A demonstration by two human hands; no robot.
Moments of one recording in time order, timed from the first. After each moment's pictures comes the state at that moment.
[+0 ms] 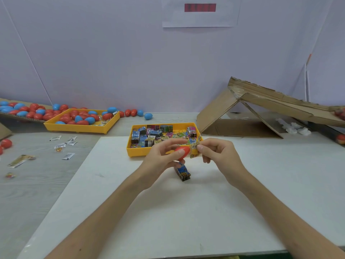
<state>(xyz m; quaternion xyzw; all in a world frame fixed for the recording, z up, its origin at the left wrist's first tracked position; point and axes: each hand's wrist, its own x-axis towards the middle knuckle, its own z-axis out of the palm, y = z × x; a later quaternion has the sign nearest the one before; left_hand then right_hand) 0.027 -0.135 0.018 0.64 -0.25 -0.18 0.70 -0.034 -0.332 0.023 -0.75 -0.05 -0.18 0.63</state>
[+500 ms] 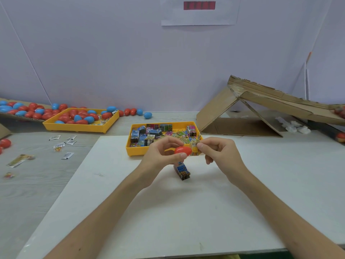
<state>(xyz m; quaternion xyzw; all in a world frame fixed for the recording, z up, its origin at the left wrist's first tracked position) 0.027 -0.134 0.018 0.66 -0.26 -0.14 0.69 -0.034 -0.333 0.023 -0.76 -0.03 -0.20 0.62</state>
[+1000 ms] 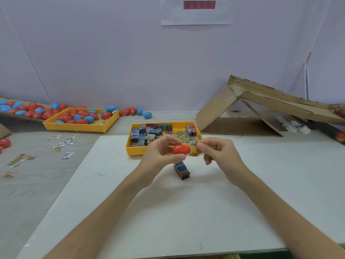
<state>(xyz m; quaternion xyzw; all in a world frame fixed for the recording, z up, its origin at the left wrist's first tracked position) 0.028 -0.134 0.017 0.66 -0.27 -0.12 0.69 -0.035 -0.333 0.024 -0.74 -0.02 -0.16 0.65</state>
